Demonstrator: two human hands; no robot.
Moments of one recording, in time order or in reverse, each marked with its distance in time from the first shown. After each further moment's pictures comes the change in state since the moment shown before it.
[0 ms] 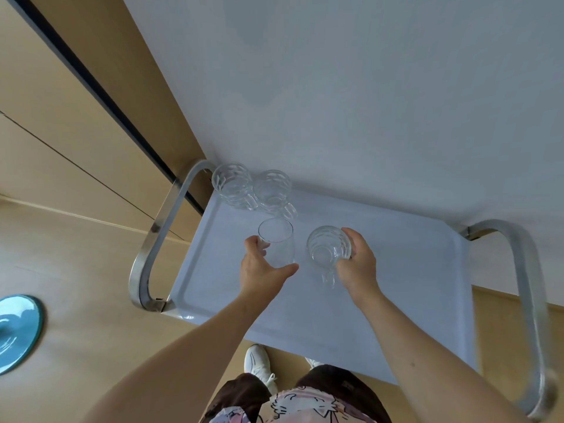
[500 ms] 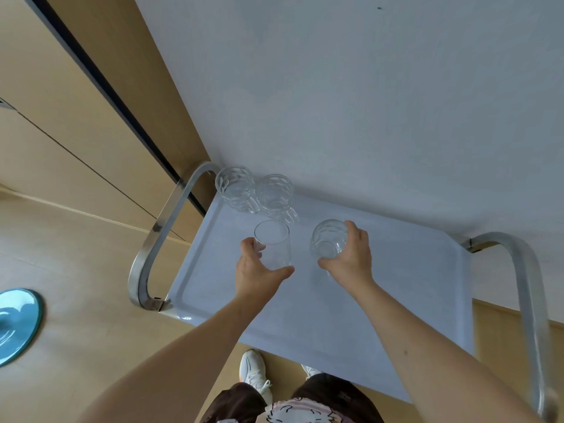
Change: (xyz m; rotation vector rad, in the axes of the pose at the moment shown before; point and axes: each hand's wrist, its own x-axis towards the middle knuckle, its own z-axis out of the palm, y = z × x) left_hand 0.001 0.002 -0.004 -0.009 0.051 0.004; right_hand 0.023 -0.017 0.004 -0.413 -0.070 -0.143
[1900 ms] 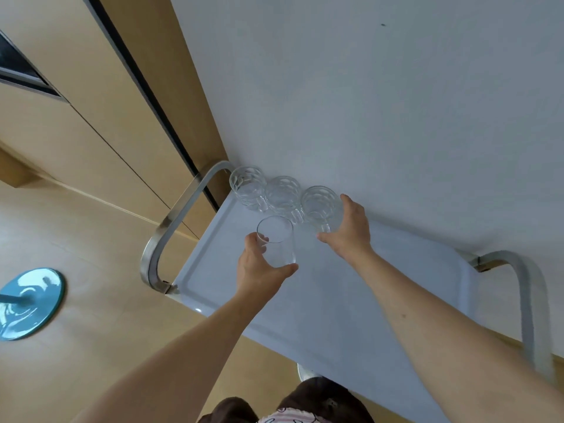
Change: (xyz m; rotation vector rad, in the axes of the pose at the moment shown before) left_hand -0.033 0.017 0.000 -0.053 0.122 0.033; right_hand 0.035 -0.034 -0.023 -0.068 -0.040 -0.220
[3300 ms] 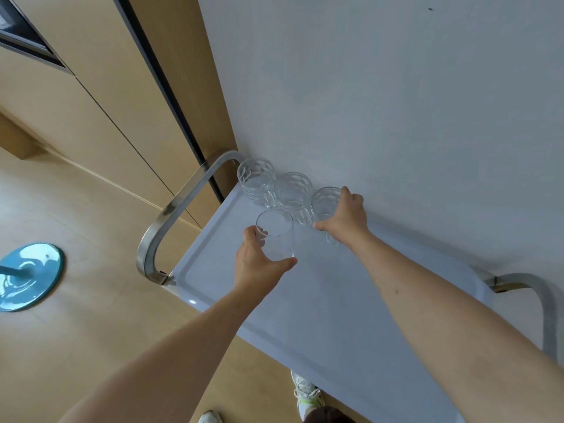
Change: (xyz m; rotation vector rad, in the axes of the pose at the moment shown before) left_hand 0.026 -0.014 0.006 0.002 0.074 -0.030; right_hand 0.052 -0.023 0.020 -0.171 -0.156 0.050
